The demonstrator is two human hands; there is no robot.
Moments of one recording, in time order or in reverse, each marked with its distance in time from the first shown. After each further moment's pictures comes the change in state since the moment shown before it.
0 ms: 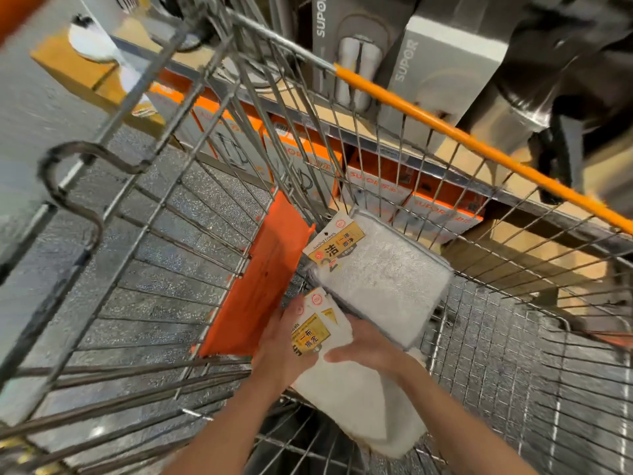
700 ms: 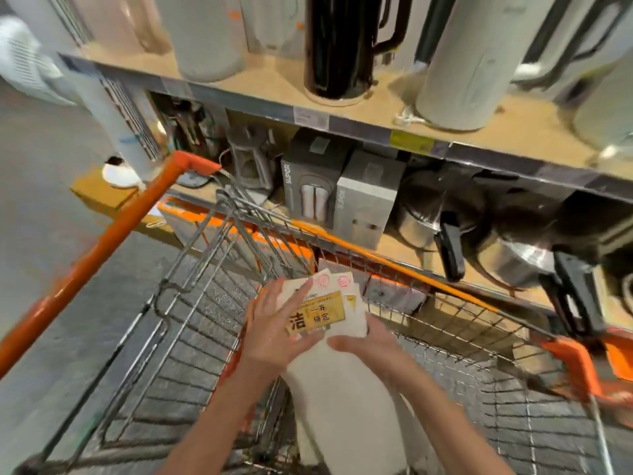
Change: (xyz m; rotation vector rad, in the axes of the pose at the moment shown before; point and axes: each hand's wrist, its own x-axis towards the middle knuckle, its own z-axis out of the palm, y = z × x) left_hand -0.049 0.189 -0.111 0.250 0.294 0.494; right_hand -0.167 -0.148 -0.060 0.354 0.323 -0.315
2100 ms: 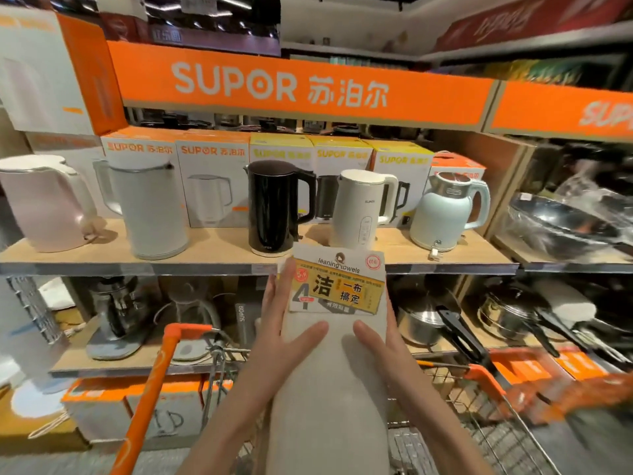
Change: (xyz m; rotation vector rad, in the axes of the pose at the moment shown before) left_hand 0.026 0.099 -0.242 -0.703 -0.145 0.492; right_hand -0.120 -0.206 0.133 0.034 0.524 -0.655
